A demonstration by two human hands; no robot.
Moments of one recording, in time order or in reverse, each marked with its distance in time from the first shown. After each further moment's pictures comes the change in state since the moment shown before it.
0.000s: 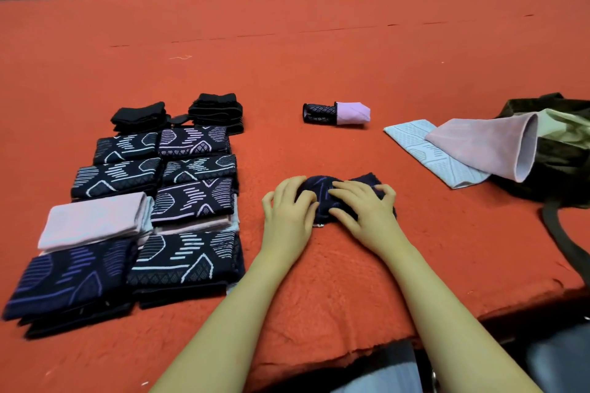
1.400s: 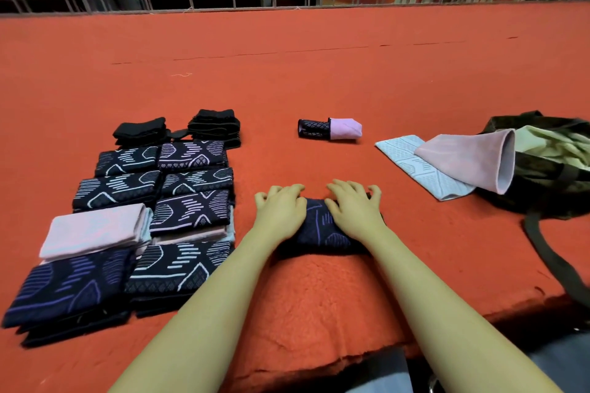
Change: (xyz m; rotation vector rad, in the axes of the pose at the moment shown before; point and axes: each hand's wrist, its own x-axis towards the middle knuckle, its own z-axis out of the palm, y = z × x) left_hand 0.051 0.007 -0.019 0.033 -0.587 -0.328; right_hand 0.036 -0.012 -0.013 -0.159 -0.356 0.288
